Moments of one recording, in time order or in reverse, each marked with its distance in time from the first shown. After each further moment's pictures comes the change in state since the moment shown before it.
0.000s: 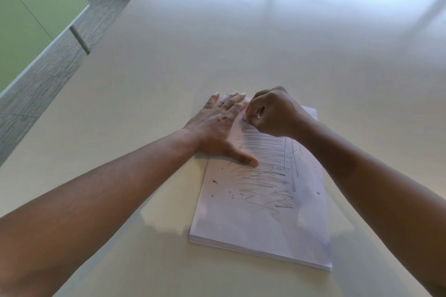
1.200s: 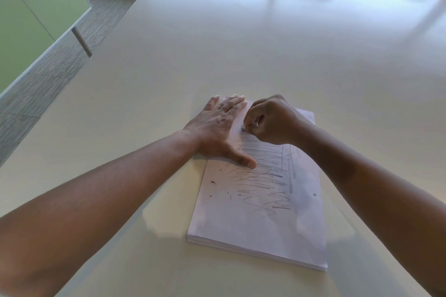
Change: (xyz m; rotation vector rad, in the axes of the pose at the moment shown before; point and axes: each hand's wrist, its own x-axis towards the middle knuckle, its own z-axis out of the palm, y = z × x) left_hand 0.003 0.000 0.002 0.024 -0.003 -0.005; right_hand -0.008 -0.003 -0.003 -0.021 -0.068 -0.003
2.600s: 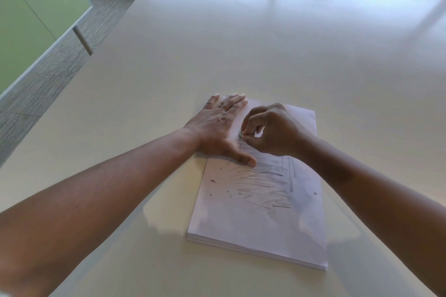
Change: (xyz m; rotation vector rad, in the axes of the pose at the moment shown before) left_hand 0.001 -0.001 0.000 0.011 -0.007 -0.005; right_hand -0.017 -0.005 0.013 0.054 0.054 -0.139
